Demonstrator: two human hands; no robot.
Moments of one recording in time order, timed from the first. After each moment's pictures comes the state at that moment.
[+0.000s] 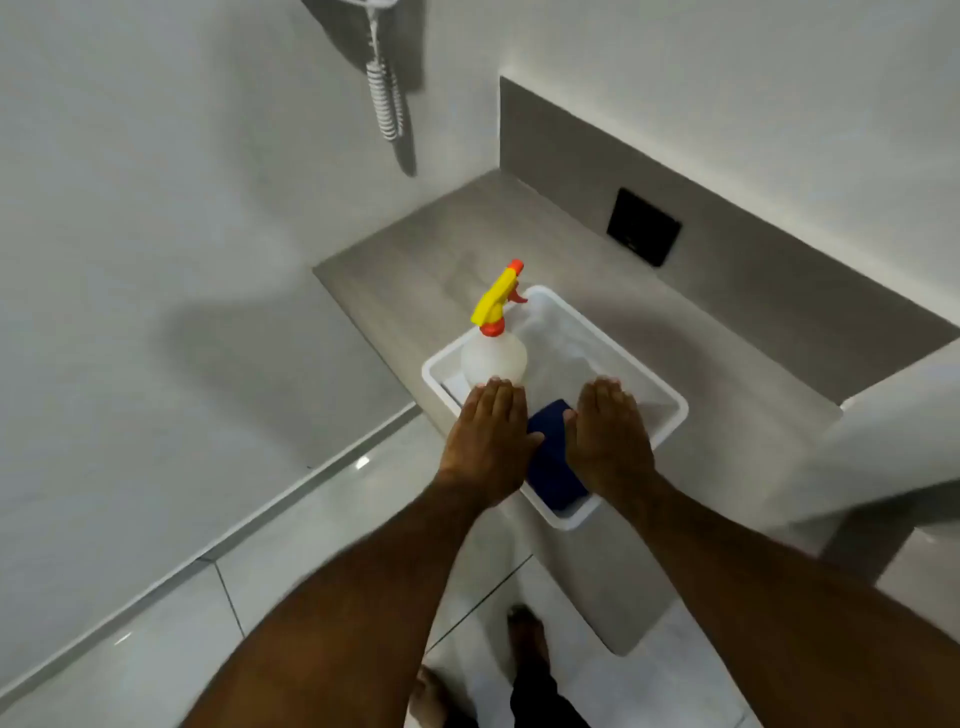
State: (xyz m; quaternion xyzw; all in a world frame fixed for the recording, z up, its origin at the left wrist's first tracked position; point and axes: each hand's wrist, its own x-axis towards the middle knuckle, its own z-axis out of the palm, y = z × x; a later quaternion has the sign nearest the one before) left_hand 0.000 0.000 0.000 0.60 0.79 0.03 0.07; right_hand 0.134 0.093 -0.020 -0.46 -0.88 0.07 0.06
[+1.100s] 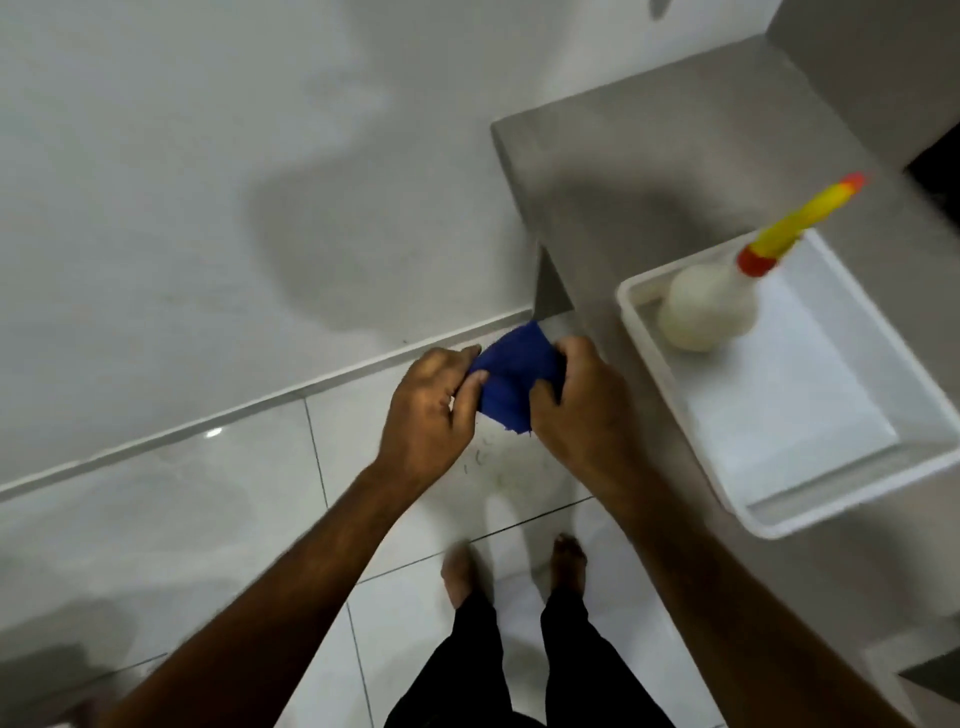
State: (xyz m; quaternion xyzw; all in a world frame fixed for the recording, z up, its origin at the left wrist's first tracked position) left_hand -0.140 -0.194 -0.014 0.39 0.84 0.38 0.02; right_hand -0.038 -0.059 0.018 -0.35 -0.83 0.42 0.07
